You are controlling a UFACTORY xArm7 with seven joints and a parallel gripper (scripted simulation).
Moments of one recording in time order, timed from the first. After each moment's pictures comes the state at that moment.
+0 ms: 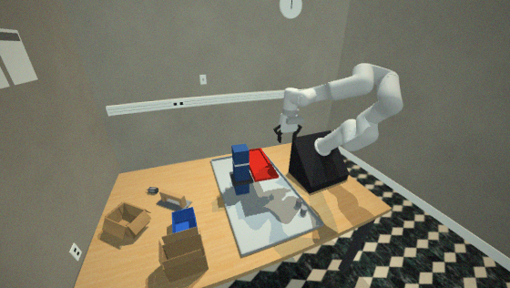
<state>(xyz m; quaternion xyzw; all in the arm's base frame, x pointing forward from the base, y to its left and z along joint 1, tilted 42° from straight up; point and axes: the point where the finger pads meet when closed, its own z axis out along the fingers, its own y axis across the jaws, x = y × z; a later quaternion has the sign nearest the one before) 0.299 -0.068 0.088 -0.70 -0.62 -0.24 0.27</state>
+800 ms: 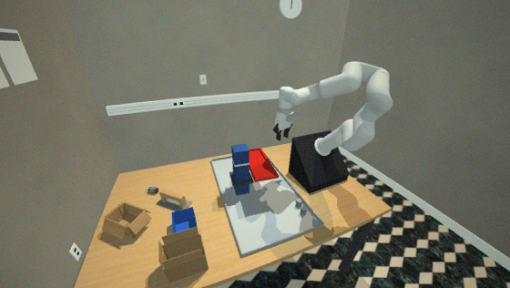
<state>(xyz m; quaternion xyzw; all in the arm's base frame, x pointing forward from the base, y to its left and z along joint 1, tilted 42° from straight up) 0.295 -0.109 0.047 -0.57 -0.75 -0.27 0.22</state>
